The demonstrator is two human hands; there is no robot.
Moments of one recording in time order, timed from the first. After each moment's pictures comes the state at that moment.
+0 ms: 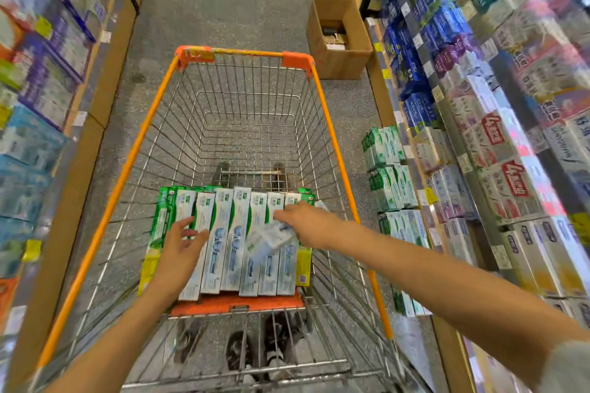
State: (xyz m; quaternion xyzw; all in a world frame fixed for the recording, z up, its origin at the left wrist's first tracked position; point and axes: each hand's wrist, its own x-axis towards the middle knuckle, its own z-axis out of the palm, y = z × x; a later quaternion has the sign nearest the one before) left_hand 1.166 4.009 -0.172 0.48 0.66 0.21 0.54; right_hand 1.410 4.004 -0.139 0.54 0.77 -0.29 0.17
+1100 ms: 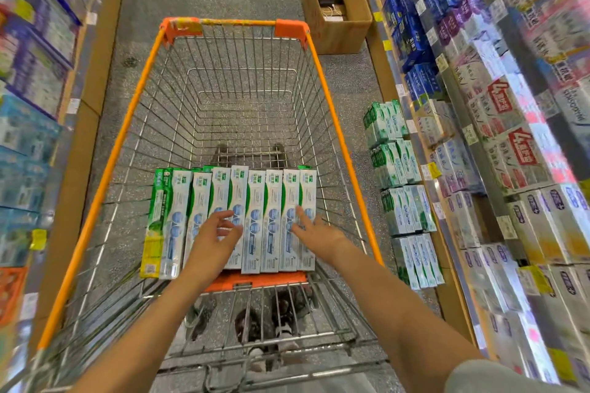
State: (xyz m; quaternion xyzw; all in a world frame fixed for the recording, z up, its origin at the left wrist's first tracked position) left_hand 1.202 3.981 -0.178 0.55 0.61 0.14 0.55; right_hand 1.412 3.936 -0.209 0.56 0.72 -0.28 0.31
